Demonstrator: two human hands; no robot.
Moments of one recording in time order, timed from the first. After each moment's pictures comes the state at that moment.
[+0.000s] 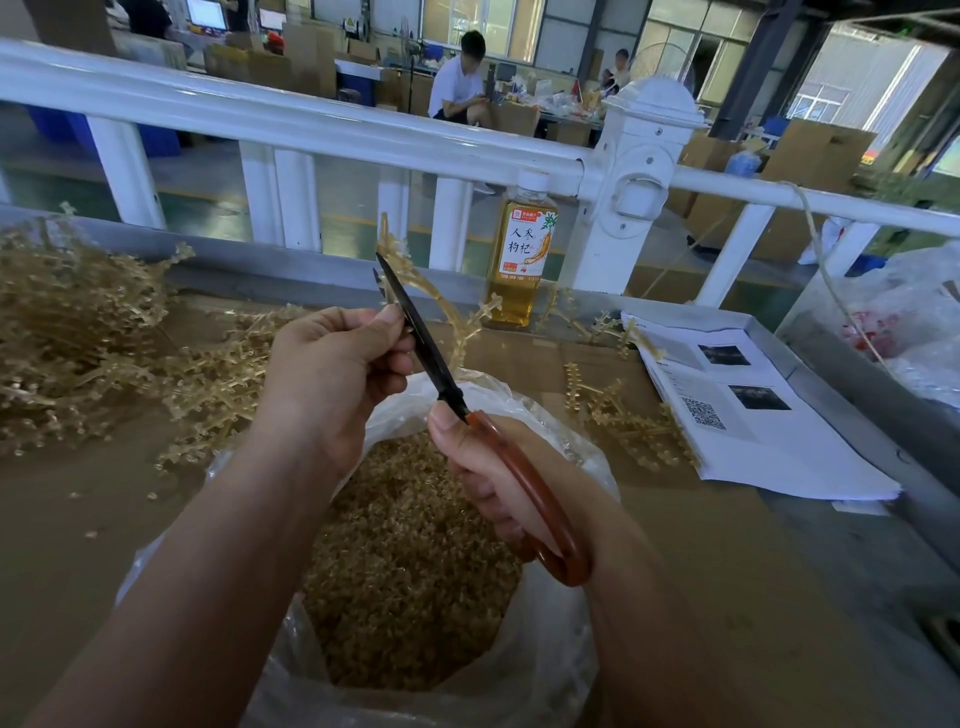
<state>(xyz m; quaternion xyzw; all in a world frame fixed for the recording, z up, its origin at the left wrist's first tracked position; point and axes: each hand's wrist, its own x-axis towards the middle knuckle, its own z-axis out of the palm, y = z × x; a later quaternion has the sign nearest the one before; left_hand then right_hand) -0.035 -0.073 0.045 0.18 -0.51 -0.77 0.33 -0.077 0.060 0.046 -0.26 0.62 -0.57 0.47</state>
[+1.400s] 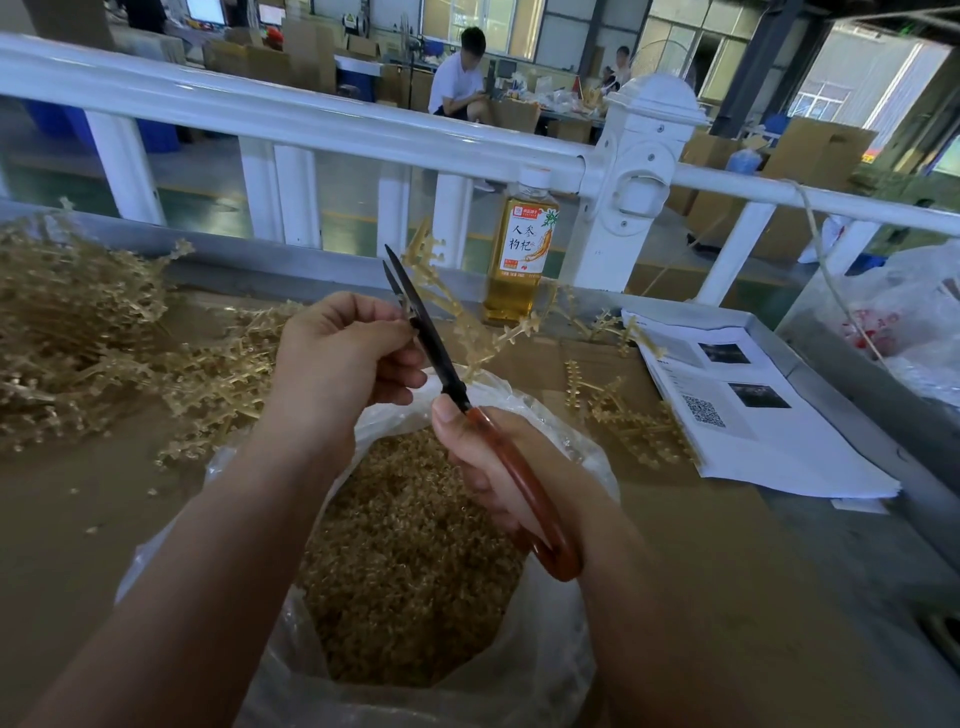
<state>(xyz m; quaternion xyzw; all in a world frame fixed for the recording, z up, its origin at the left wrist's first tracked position) -0.037 -0.072 0.045 0.19 -0.60 -0.70 0.34 -0.085 0.057 0.044 -0.35 0.75 -0.44 0.35</state>
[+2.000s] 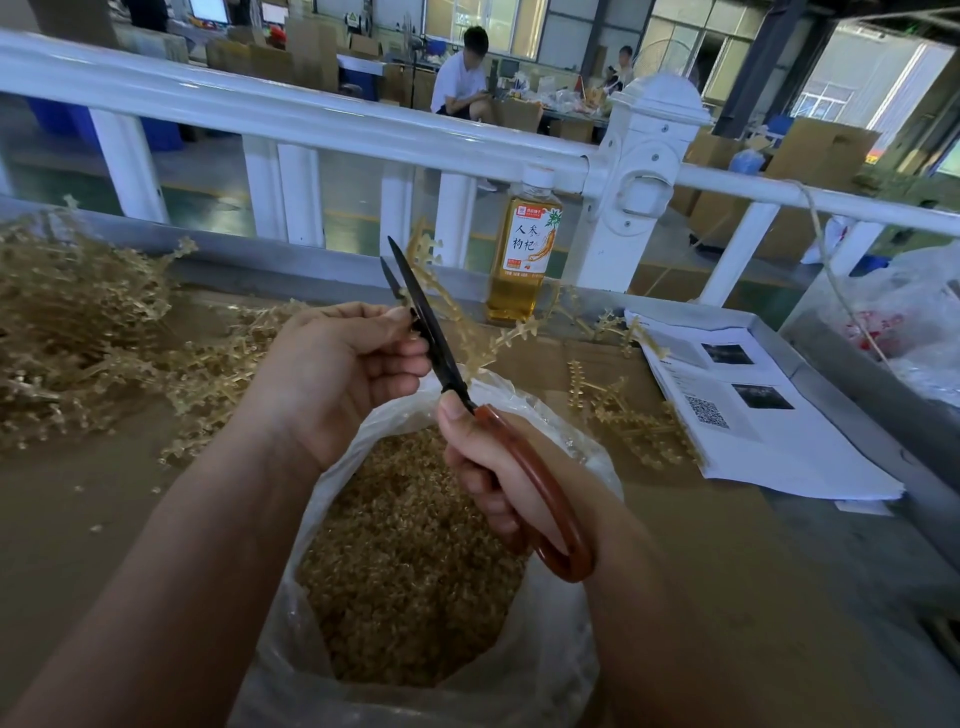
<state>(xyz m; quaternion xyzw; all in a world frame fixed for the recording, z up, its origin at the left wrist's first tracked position) -0.032 -0.082 0.051 0.16 -0.54 -0.79 0.24 -0.083 0.058 0.039 -0.32 0.74 -0.46 0.37</state>
